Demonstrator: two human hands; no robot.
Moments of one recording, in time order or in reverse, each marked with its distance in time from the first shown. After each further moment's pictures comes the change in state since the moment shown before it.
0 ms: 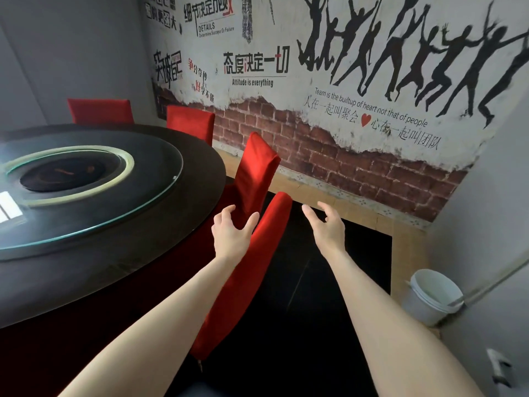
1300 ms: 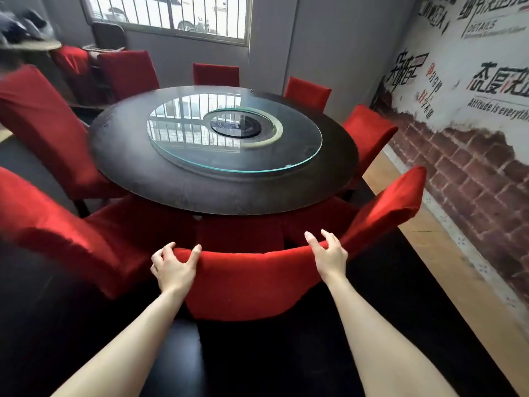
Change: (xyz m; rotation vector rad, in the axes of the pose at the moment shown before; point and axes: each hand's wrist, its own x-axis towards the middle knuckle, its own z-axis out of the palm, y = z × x) left_hand 0.001 -0.048 0.128 0.164 1.061 -0.761; right_hand 0.275 0.074 0.099 -0.170 -0.894 -0.257
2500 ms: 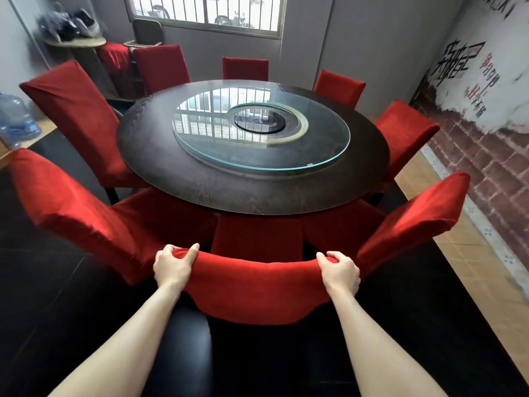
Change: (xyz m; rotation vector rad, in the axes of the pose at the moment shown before) left_hand 0.014 0.000 0.006 -0.005 0.107 -0.074; right_hand 0.027 0.019 0.015 -0.135 0.052 0.127
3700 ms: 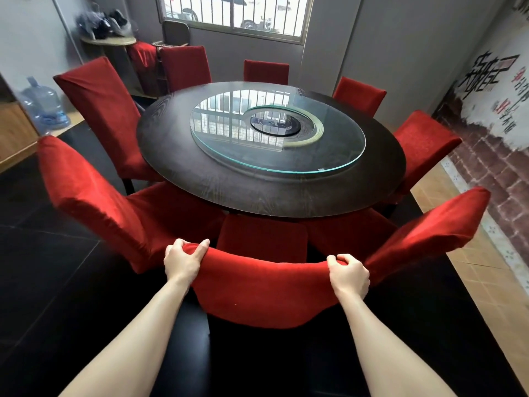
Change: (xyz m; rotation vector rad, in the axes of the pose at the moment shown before) left_hand -0.022 0.004 0.010 -0.048 0.014 0.001; right_hand 0.017 0.006 -0.012 -0.039 0.027 -0.061
